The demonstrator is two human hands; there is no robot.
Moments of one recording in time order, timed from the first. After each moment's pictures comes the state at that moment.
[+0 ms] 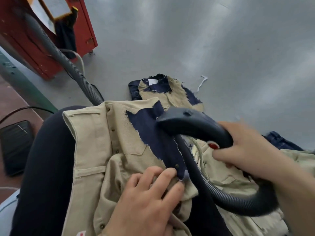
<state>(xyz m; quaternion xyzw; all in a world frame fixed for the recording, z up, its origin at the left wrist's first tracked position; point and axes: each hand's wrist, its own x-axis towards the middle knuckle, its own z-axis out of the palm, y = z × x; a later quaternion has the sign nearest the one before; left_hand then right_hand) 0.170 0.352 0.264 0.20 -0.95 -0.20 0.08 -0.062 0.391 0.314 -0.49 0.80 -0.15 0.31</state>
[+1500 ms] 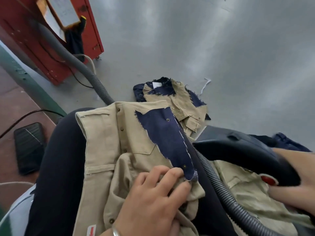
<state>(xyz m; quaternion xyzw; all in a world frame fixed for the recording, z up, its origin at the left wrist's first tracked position) 0.174 0.354 0.267 0.19 -0.95 -0.22 0.10 -0.078 0.478 0.340 -0.44 0.84 -0.08 0.31</state>
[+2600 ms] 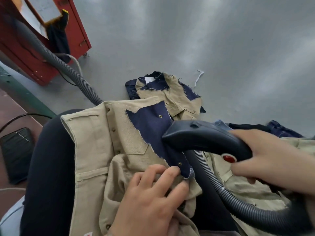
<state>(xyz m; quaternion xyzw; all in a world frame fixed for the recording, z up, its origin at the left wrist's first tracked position) 0.174 0.350 0.264 0.17 -0.96 -0.21 0.11 -0.053 0.421 0.340 -0.46 0.80 -0.10 0.38</state>
